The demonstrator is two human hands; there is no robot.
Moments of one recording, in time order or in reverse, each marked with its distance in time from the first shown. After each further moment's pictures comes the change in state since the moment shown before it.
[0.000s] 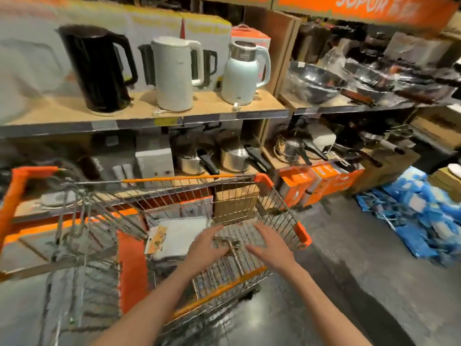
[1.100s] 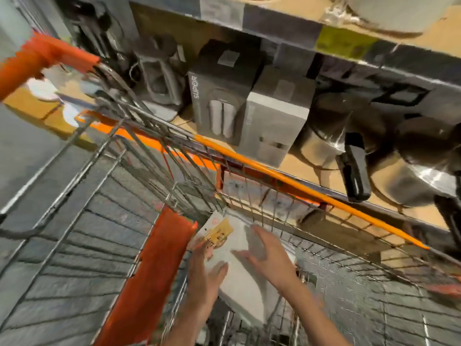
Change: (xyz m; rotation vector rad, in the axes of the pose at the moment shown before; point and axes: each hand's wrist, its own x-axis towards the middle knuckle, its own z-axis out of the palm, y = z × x) left_hand 0.130 -0.248 0.054 -0.485 0.865 -0.737; right_hand 0.311 -0.057 0.238 -0.013 -0.528 -0.421
